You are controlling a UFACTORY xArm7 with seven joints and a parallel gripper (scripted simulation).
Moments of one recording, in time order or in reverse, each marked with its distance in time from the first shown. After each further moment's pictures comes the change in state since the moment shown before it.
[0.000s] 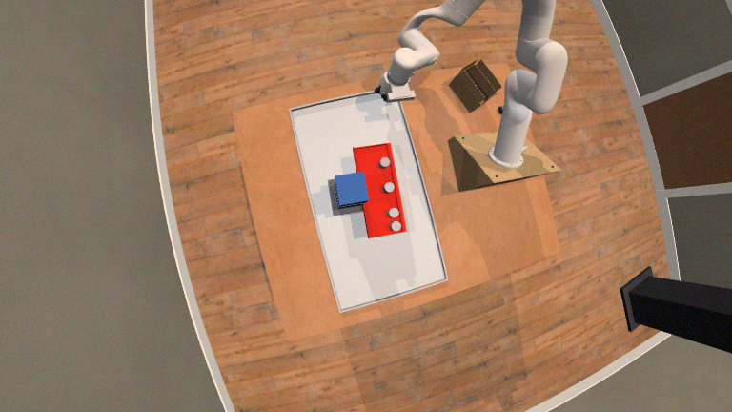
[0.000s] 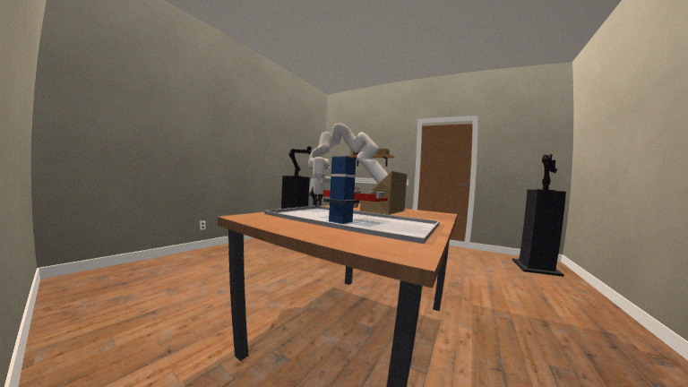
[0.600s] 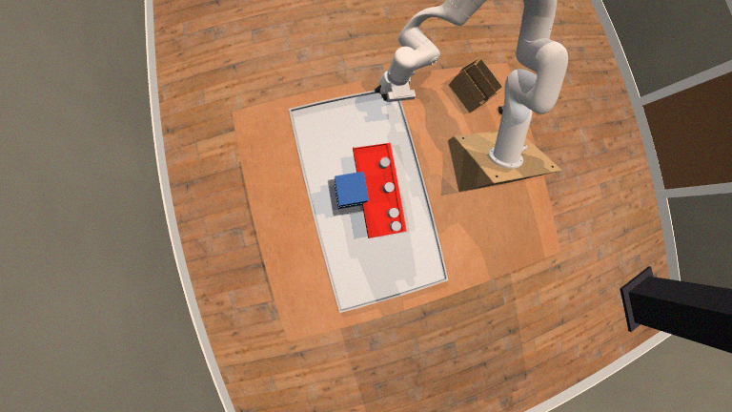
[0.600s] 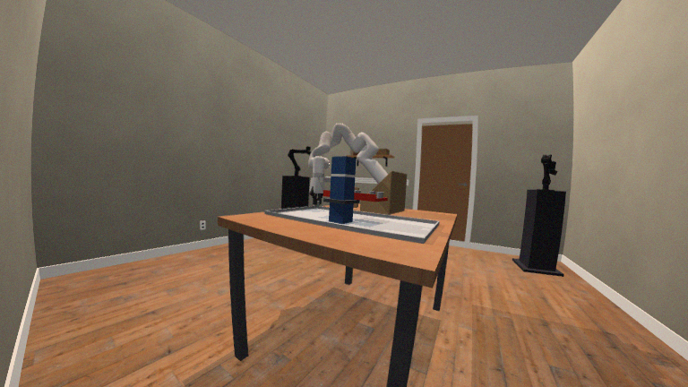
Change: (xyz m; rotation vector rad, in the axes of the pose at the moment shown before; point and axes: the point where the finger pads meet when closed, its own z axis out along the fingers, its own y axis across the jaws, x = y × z) arm 0.000 0.000 -0.004 0.000 0.000 0.000
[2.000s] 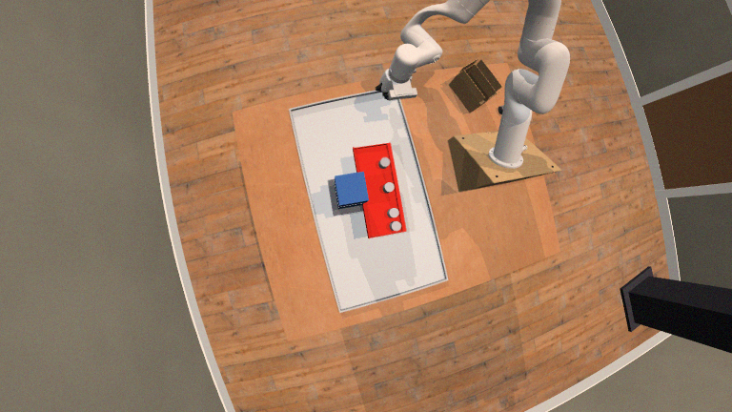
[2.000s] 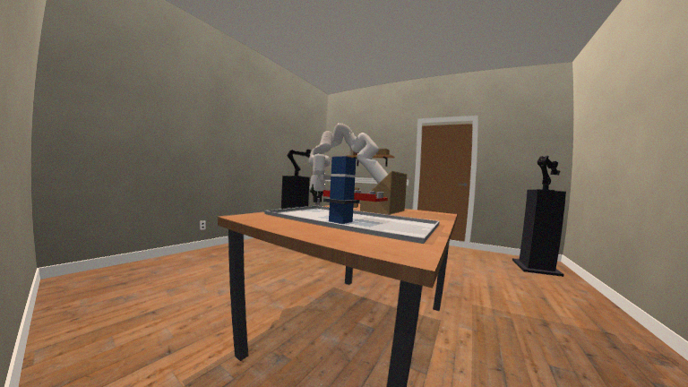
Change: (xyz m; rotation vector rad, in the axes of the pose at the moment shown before) arm 0.000 -0.001 -0.016 0.001 0.000 0.000
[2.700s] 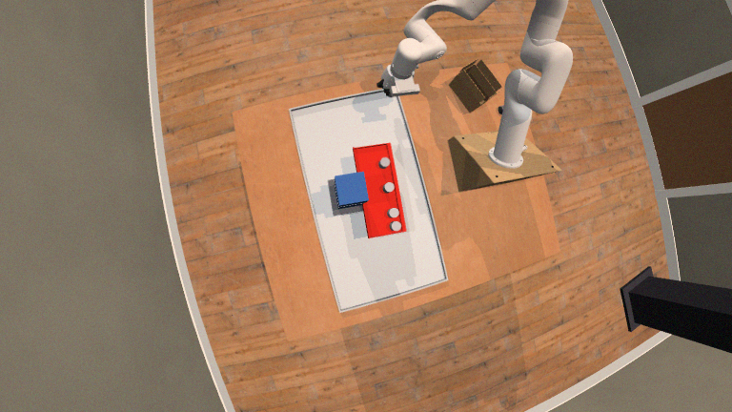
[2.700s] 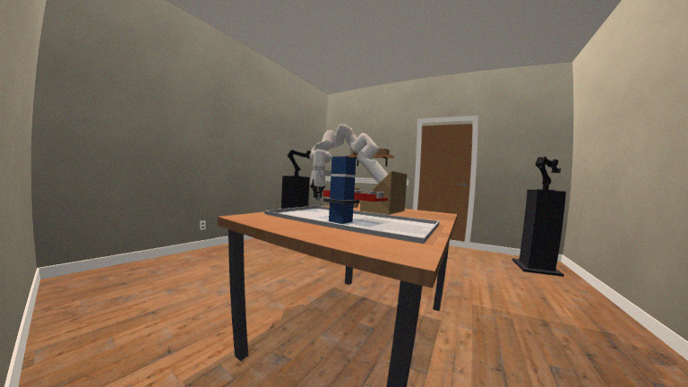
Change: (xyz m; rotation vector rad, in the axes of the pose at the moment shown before) arm 0.000 -0.001 -0.029 -0.001 0.000 0.000
